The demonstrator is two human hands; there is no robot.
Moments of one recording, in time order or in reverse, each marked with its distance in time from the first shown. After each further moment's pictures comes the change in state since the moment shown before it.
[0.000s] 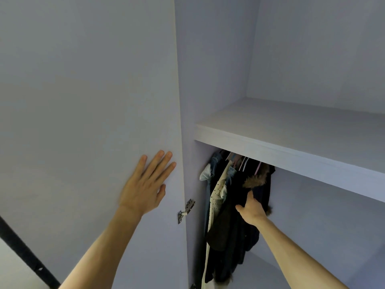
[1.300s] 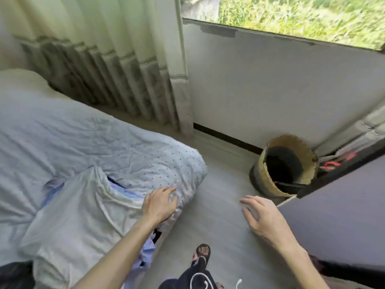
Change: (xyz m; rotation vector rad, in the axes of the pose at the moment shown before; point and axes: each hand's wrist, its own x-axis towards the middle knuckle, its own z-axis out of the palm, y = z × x) left_hand -0.607 0.132 -0.311 -0.416 -1.124 -1.908; right_hand -0.403 -0.109 0.312 -0.436 -0.916 -1.375
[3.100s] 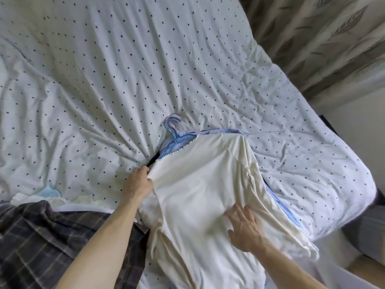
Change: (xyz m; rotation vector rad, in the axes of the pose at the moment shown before) left_hand 0.038 -0.736 0.053 -0.388 -0.030 -0.720; right_hand 0.169 -0.458 0.527 -0.718 -0.919 -0.187
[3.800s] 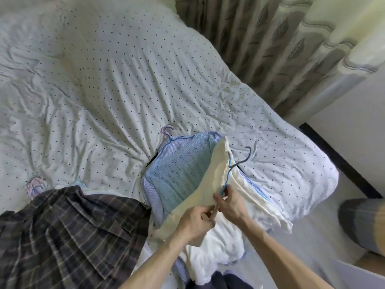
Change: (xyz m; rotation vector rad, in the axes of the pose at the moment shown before) left_hand -0.279 0.141 0.033 -0.356 -0.301 0.369; right_hand -0.137 0.005 -0.043 0.943 0.437 -0.038
